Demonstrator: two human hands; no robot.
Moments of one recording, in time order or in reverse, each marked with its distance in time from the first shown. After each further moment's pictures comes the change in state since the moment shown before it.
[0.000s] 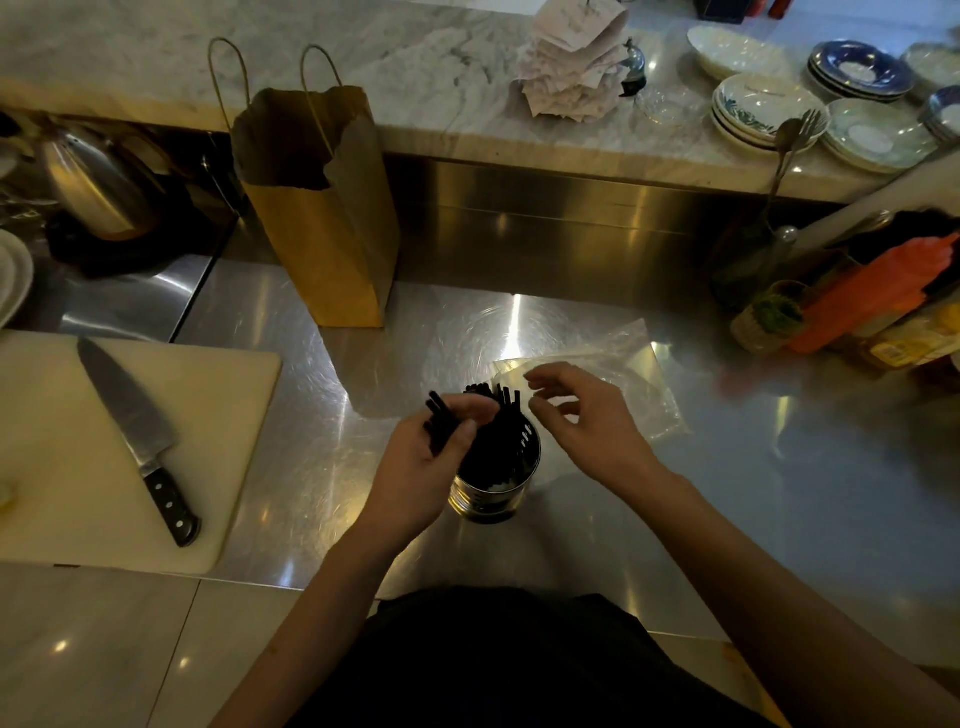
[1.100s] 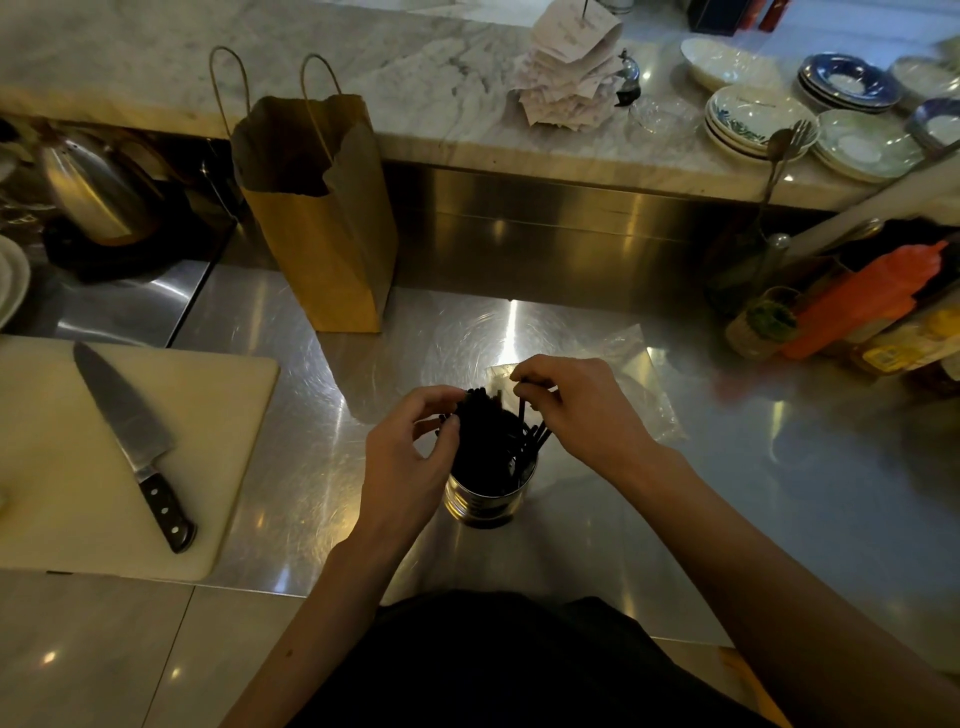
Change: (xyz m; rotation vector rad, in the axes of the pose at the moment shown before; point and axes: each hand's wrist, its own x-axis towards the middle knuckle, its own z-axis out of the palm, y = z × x) left_hand 0.001 0.000 0.002 0.221 0.237 0.087; right_hand 0.018 -0.024 -0.008 -0.265 -0.022 -0.167
